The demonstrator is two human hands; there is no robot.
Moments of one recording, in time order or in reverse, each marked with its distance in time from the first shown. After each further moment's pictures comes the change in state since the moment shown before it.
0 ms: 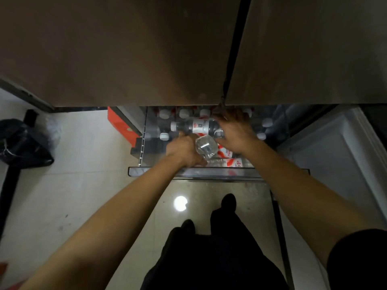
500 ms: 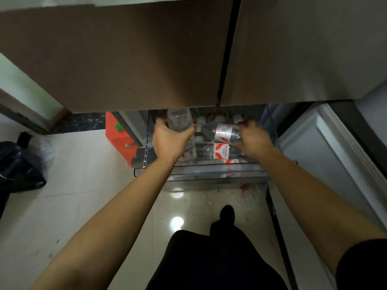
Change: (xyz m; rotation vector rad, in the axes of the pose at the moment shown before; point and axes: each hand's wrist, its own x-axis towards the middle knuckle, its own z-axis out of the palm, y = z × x) left_hand -0.047 -0.003 -0.037 -0.910 0.689 -0.113; right_hand -0.055 0.021 -0.023 -0.037 0.010 0.321
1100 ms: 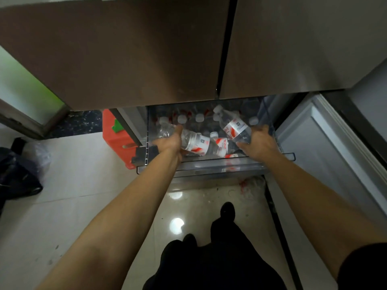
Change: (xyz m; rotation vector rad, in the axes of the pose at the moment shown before) left_hand 0.014 -0.031 0.025 -0.646 -0.018 -0.694; right_hand -0.034 0.007 0.016 0.359 -0.038 0.318
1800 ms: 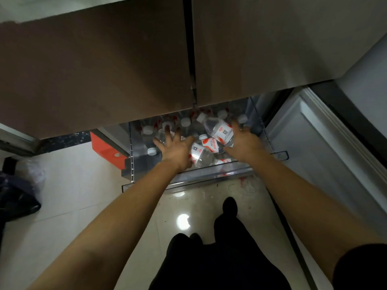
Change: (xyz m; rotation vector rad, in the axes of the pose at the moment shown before) left_hand -0.002 -0.013 0.031 1.948 -0.355 0.840; right_hand 0.020 -0.003 0.015 -0.016 -0.081 -0.050
